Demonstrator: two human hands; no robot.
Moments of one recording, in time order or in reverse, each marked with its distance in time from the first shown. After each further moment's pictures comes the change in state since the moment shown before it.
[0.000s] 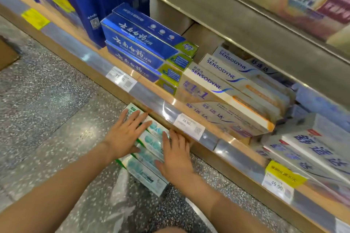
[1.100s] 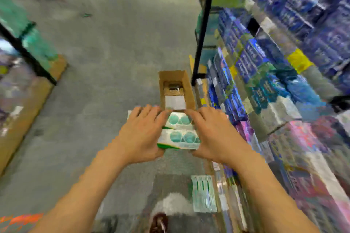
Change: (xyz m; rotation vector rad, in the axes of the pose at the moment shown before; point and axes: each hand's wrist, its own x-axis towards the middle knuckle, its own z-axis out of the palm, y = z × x) left_hand -0.536 -0.074 -0.712 -0.241 0.331 -1.018; right_hand -0.132 -0.266 -0.814 -0.084 0.174 -1.215
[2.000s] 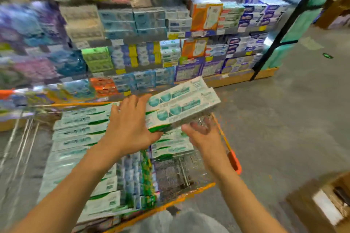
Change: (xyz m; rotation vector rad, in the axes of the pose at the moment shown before) left_hand -0.556 -0.010 -0.143 0.007 0.061 -1.708; right_hand -0.043 -0.545 -0.030 1.454 -1.002 -0.036
